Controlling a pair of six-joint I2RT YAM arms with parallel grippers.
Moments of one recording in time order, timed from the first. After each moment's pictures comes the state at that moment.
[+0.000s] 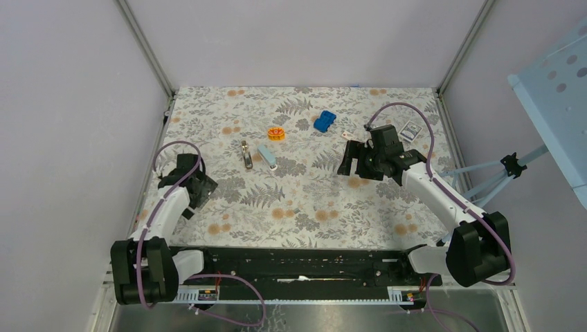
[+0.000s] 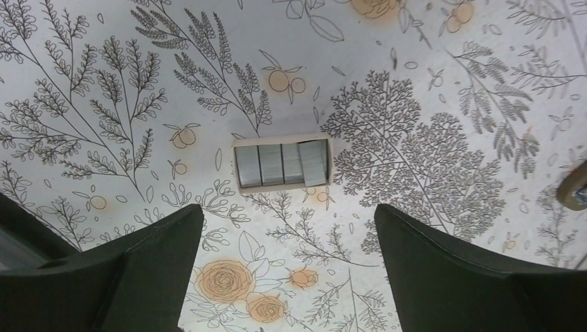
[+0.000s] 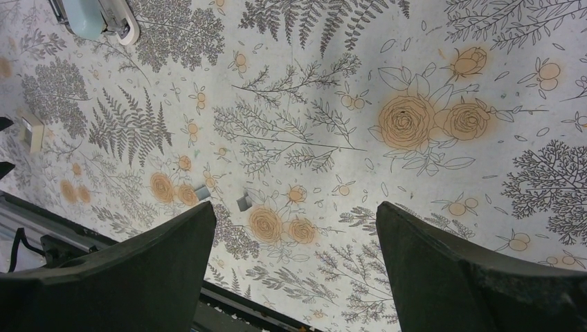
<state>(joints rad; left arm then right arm) 0.07 1.13 0.66 -0.68 -0.28 -0.87 0.36 1.31 0.94 -0.53 -0.20 0.48</state>
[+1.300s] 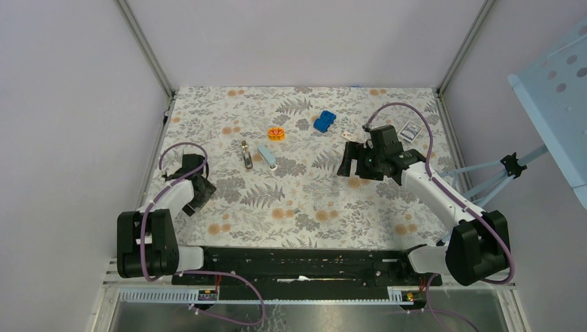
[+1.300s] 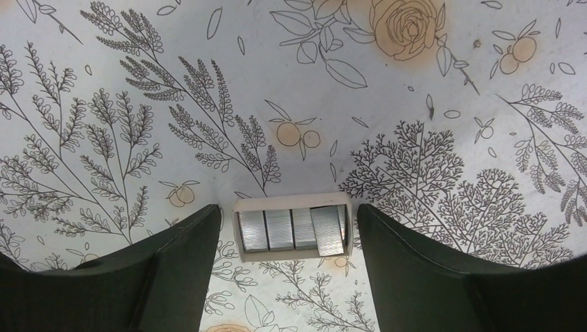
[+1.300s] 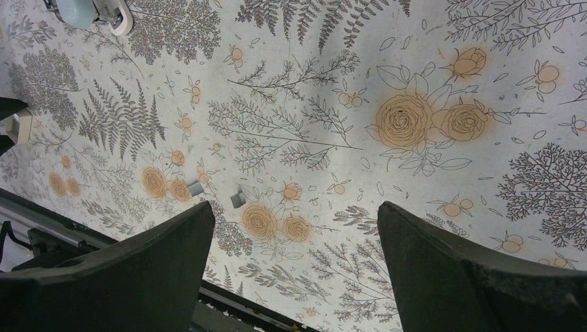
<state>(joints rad) 0.08 1.32 0.62 -0.51 -0.35 -0.81 0.36 1.31 0.94 -0.54 -0.20 0.45</state>
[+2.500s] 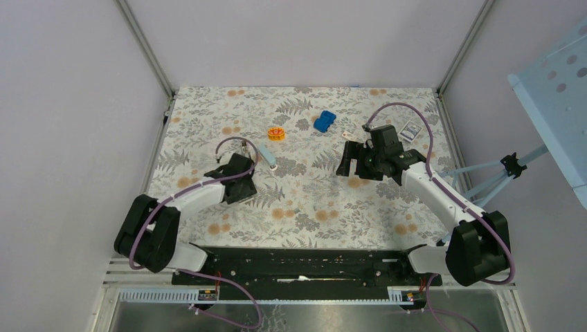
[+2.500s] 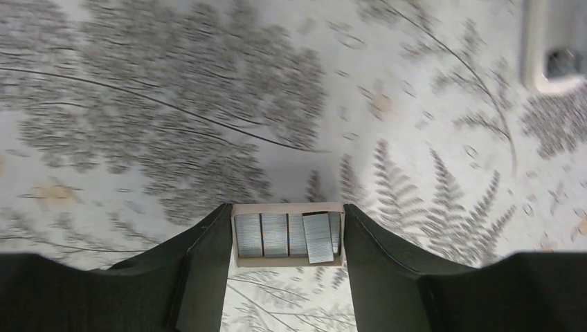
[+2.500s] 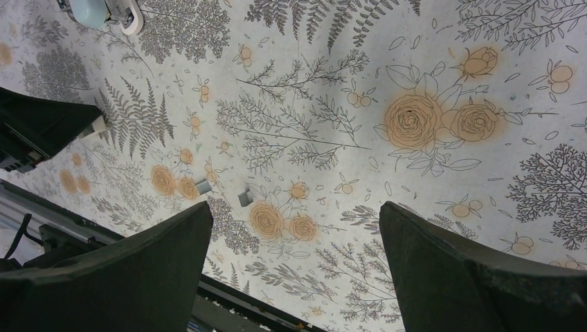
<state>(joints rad) -0.39 1.38 0.65 -0.39 -0.27 -0.79 0.36 1.31 0.94 -0.53 -0.22 0.46</state>
